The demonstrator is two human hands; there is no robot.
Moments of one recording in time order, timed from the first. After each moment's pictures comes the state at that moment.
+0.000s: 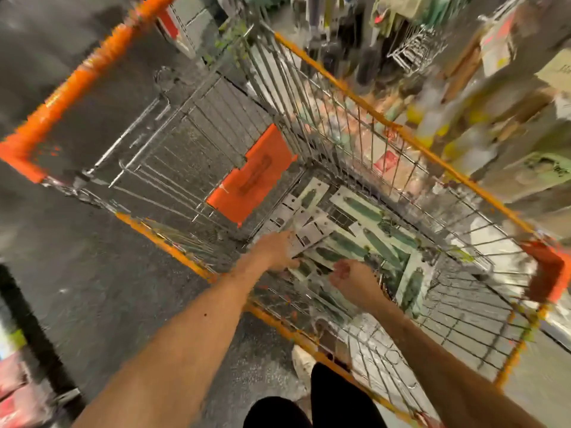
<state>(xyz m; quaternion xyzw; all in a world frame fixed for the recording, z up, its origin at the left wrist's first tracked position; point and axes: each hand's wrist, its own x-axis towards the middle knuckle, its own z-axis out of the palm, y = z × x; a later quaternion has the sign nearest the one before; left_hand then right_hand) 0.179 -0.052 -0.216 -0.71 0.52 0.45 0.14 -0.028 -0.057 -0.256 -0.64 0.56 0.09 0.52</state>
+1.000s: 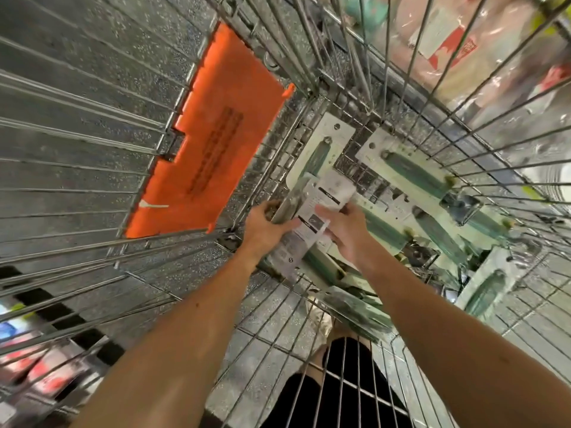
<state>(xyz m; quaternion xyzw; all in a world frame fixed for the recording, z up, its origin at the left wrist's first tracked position) 0.245 -0.117 -0.446 -0.81 0.17 0.55 -0.08 0.094 -0.168 -0.473 -0.11 0.69 -0.06 0.71</state>
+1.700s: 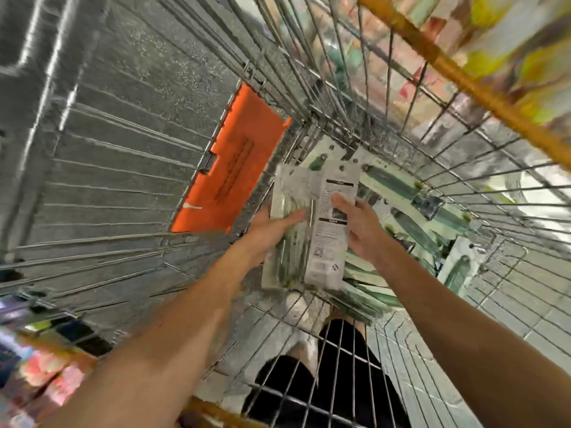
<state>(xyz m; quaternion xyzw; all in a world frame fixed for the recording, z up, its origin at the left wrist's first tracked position) 0.241 -0.134 -0.348 -0.73 0.08 0.65 -0.21 0.068 -0.190 -0.374 -0.08 0.61 -0.15 0.77</state>
